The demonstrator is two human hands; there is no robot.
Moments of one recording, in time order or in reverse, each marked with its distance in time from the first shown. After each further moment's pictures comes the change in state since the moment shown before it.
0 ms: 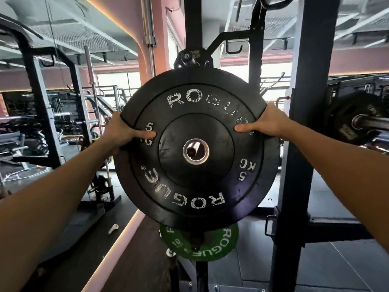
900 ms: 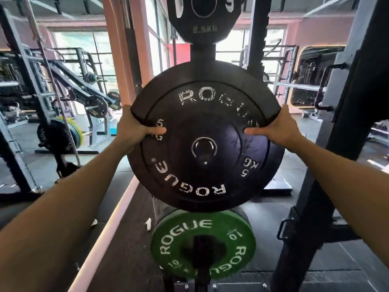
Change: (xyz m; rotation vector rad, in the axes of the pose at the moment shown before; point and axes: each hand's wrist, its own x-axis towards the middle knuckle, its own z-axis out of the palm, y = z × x) left_hand 0.230 -0.225 0.105 -0.004 0.031 -0.150; right_hand 0.167 0.075 0.174 0.021 0.186 0.116
